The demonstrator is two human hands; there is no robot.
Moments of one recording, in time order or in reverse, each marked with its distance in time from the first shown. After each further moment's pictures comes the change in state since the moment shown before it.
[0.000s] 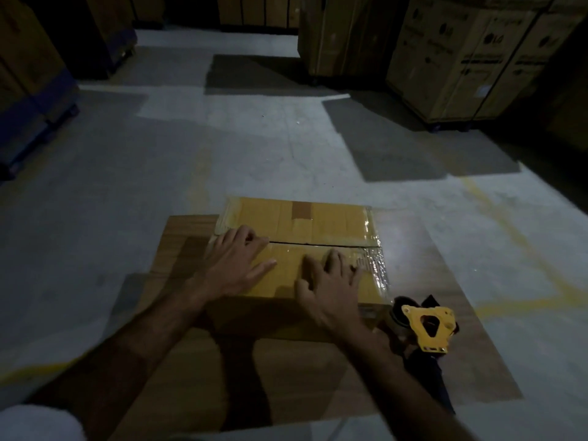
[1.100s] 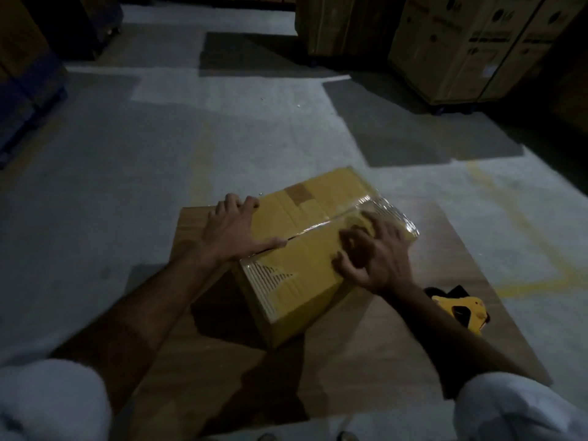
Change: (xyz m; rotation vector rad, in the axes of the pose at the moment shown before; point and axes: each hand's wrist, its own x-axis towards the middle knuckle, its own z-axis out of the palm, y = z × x) left_hand 0.030 -0.073 -0.019 -0.149 -0.084 -0.265; right_hand 0.055 0.028 -0.007 -0.212 0.356 -0.225
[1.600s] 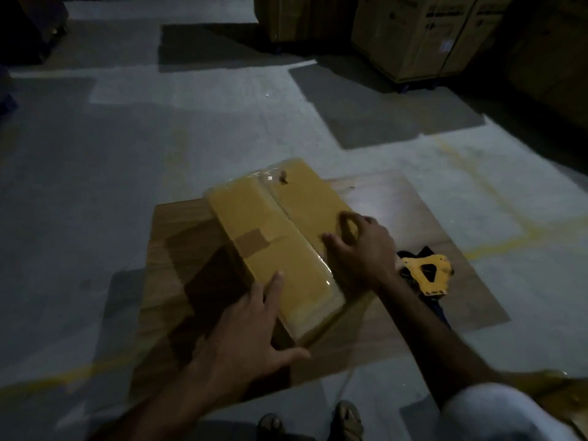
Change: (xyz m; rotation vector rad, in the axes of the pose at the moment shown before) left_hand -0.188 0.077 0.039 -0.027 -0.327 0.229; right_hand -0.048 -0.017 -0.027 0.199 -0.101 0.518
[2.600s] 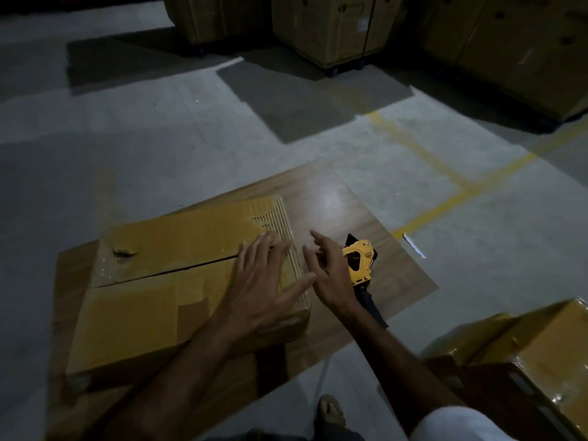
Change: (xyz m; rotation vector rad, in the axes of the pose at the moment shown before) left_hand 0.147 0.148 0.024 0.014 0.258 0.292; right_hand -0.023 0.134 -0.007 0.718 0.119 0.121
